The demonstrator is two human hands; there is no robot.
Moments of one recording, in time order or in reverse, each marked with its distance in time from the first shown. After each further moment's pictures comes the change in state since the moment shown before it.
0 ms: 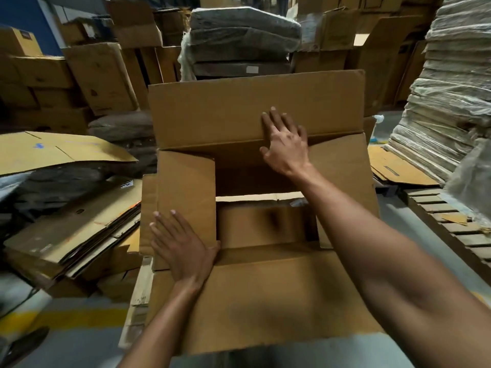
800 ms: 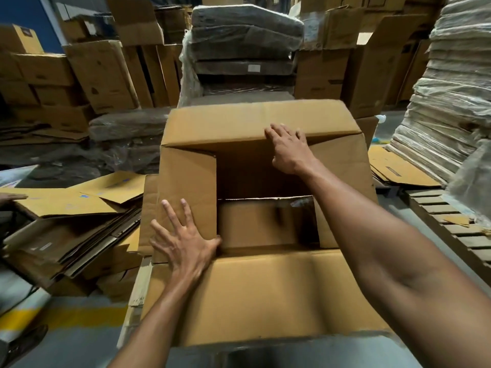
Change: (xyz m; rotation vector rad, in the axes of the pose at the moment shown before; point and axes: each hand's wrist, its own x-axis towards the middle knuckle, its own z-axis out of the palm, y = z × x) left_hand 0.023 0.005 -0.007 0.019 -0.094 0.034; right_hand 0.017 0.023 0.014 -0.067 -0.185 -0.105
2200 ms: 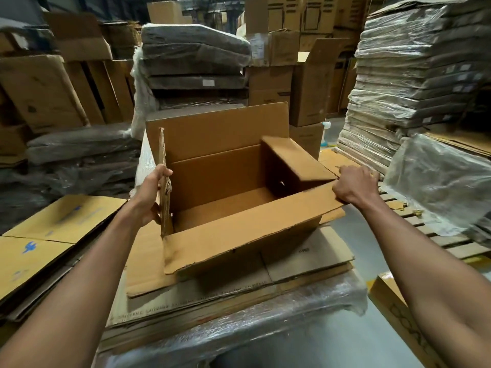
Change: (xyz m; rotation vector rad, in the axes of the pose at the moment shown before) left_hand 0.053 0.044 -0.128 -1.081 -0.583 -0.081; right_hand -0.185 0.143 -0.038 -0.237 -0.028 0.733
